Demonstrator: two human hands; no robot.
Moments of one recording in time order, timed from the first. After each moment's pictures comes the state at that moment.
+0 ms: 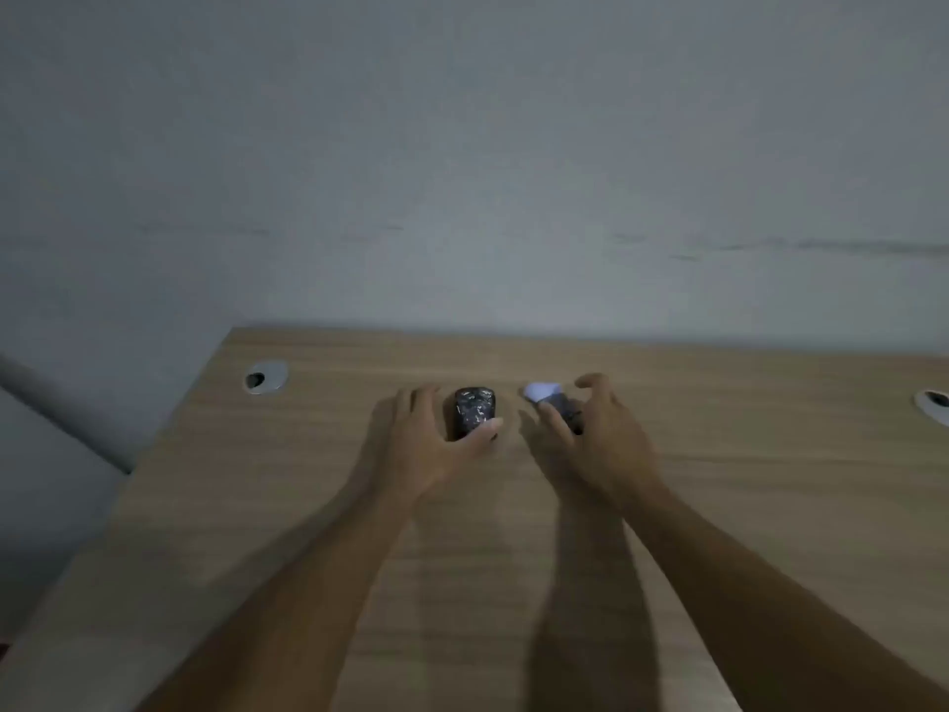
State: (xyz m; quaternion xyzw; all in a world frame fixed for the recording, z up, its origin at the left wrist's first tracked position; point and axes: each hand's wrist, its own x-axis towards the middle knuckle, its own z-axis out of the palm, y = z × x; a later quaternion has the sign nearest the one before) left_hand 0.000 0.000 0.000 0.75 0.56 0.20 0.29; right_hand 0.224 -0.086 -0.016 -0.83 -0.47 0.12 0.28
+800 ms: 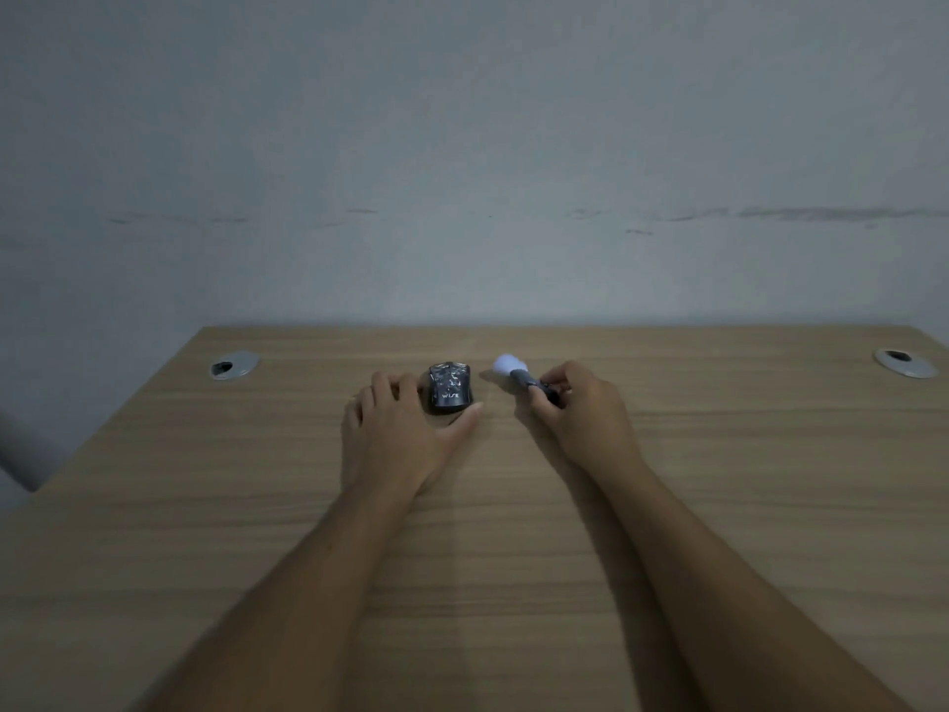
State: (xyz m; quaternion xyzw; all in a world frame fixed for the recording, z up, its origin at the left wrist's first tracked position) left_hand 0.003 -0.025 -0.058 0.79 0.57 0.24 0.02; right_hand 0.219 -0.103 -0.066 -0.78 -0.47 0.02 0.41
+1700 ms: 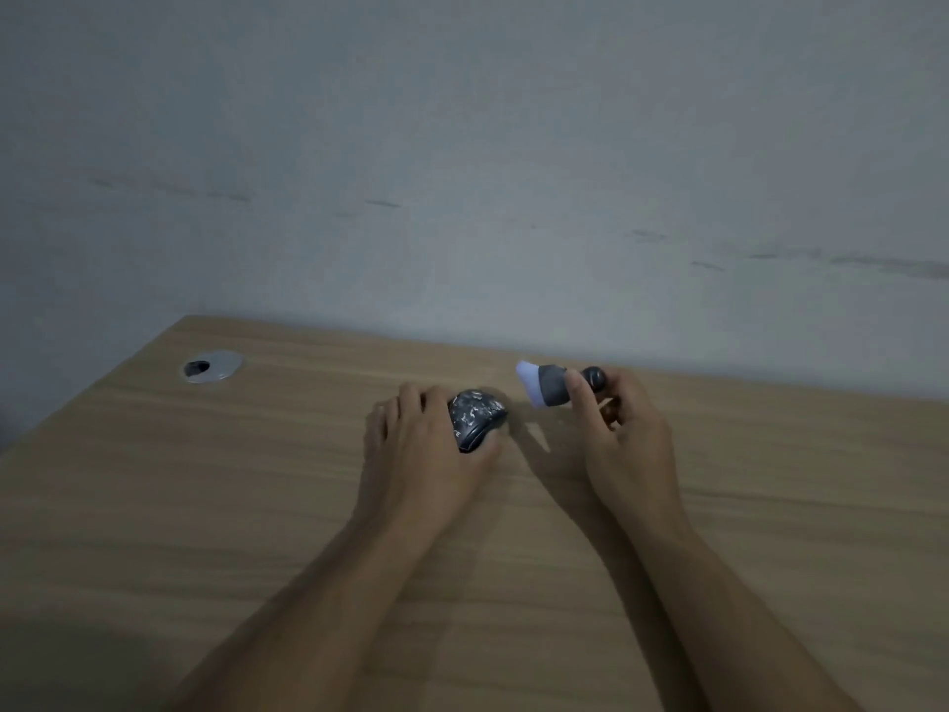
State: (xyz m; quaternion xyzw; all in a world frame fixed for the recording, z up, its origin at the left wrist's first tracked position) left_hand 0.038 0.010 -0.064 0.78 0.56 0.28 0.09; right_hand 0.230 -0.063 -0.056 -0.67 -0.46 0.05 0.58
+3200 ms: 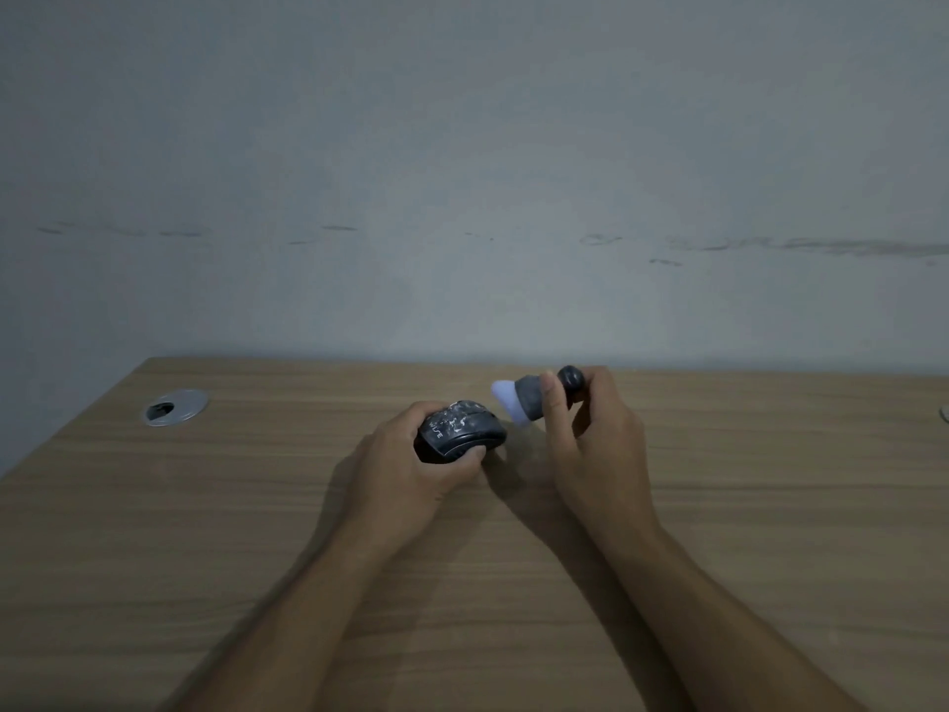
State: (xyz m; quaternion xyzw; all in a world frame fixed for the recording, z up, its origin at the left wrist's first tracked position) left_hand 0.032 -0.001 -0.040 0.76 0.44 0.36 0.31; right_hand 0.218 -0.071 -0.050 -0.68 -0.46 -0.03 0.57
